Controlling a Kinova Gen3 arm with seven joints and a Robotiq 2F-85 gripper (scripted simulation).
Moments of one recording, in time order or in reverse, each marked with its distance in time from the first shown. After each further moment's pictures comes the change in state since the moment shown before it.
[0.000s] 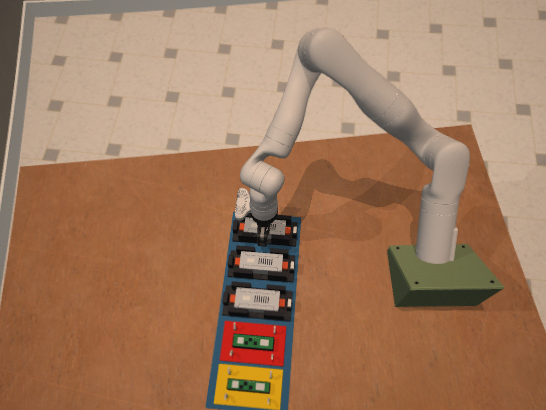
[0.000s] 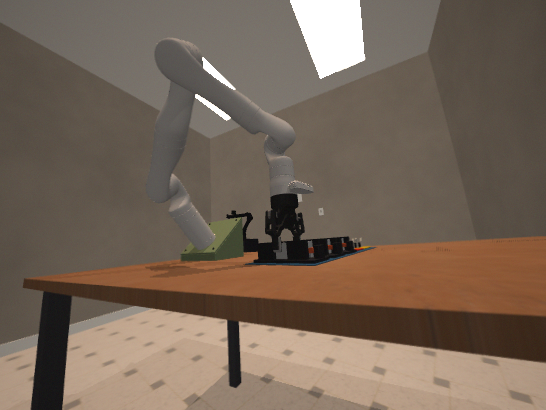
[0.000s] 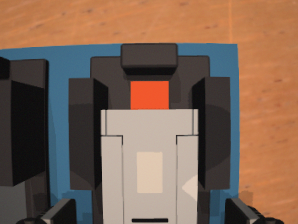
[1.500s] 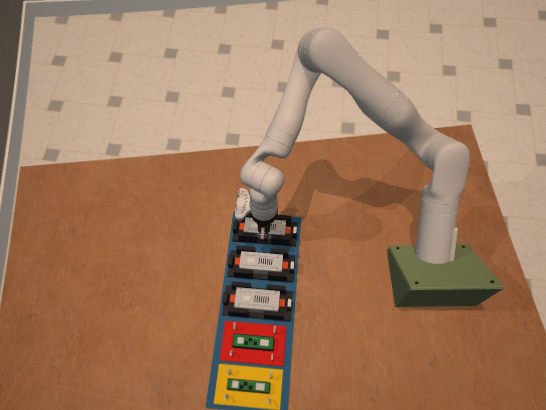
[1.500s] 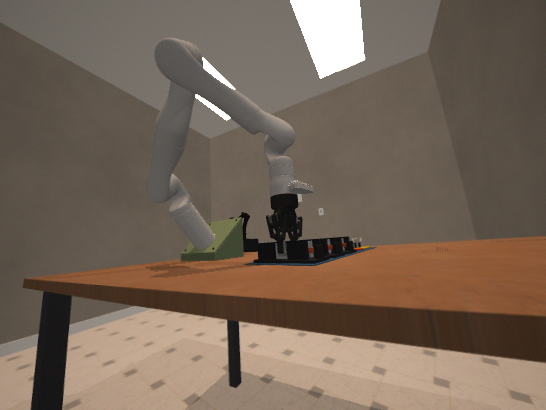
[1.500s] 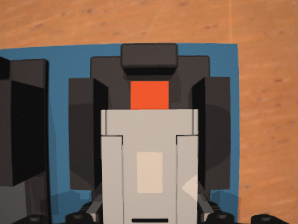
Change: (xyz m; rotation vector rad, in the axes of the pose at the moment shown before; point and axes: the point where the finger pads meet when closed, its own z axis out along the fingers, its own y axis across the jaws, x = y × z) arm 0.000 0.000 0.000 0.000 0.000 0.000
